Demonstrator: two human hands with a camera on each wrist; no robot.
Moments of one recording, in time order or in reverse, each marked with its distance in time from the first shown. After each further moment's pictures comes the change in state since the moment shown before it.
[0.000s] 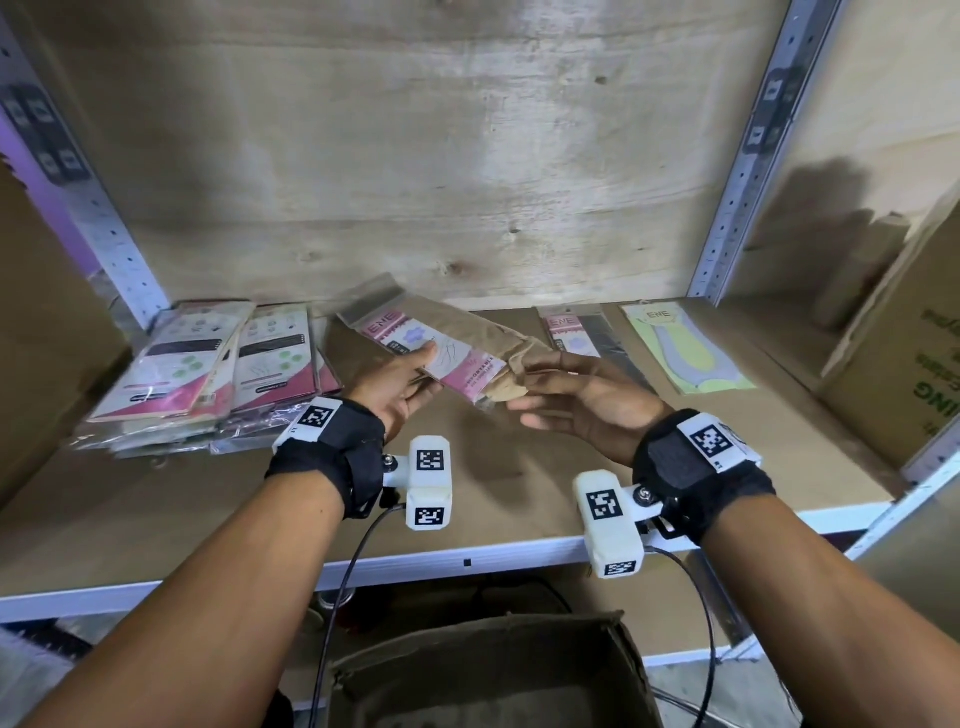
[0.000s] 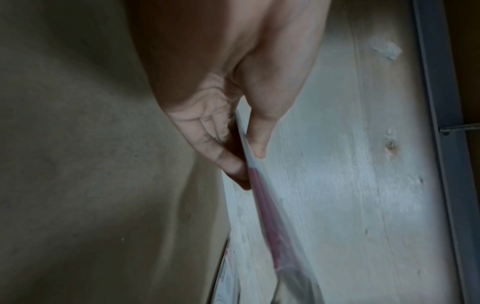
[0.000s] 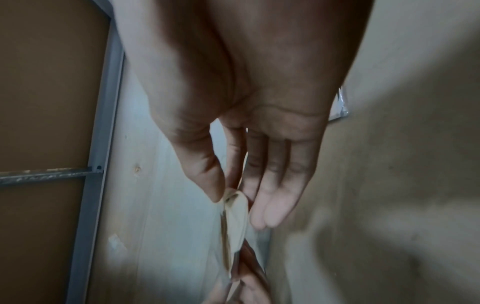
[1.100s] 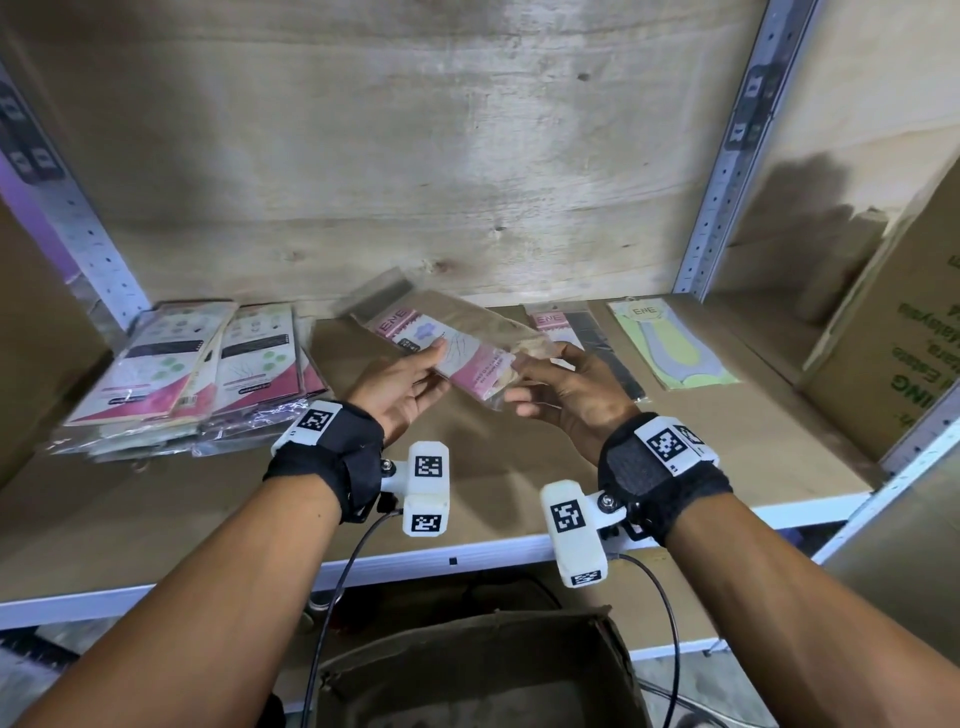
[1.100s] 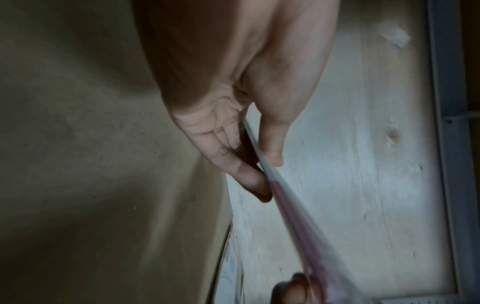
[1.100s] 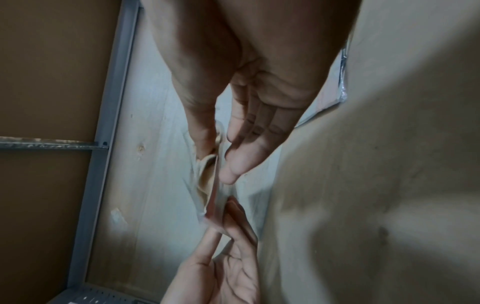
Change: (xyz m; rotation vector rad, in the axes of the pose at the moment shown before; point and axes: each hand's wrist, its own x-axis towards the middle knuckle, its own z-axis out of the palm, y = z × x) left_hand -0.009 -0.006 0.018 -0.073 -0.135 -0.026; right_hand 0.001 0.007 0.008 0.047 0.217 -0.137
